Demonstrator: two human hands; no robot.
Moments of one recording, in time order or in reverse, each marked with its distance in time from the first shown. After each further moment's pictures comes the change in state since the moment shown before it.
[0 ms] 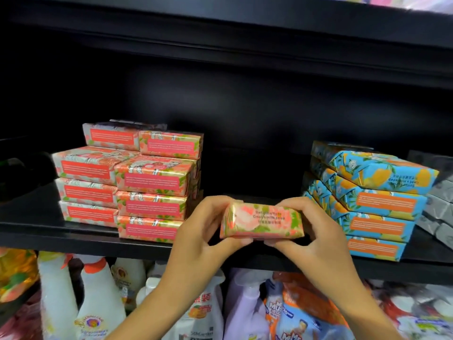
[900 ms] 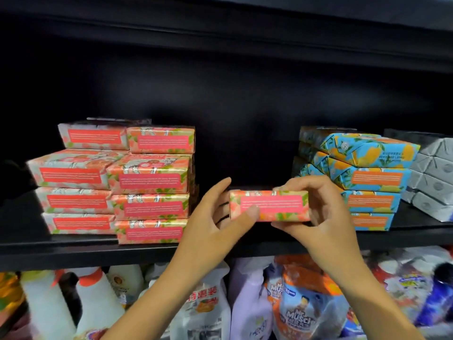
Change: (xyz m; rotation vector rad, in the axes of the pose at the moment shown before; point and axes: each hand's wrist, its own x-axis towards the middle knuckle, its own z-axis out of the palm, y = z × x) left_hand 0.015 0.007 -0.007 -0.088 -0.115 -0.237; right_hand -0.003 -0.024 0.011 0.223 0.159 0.079
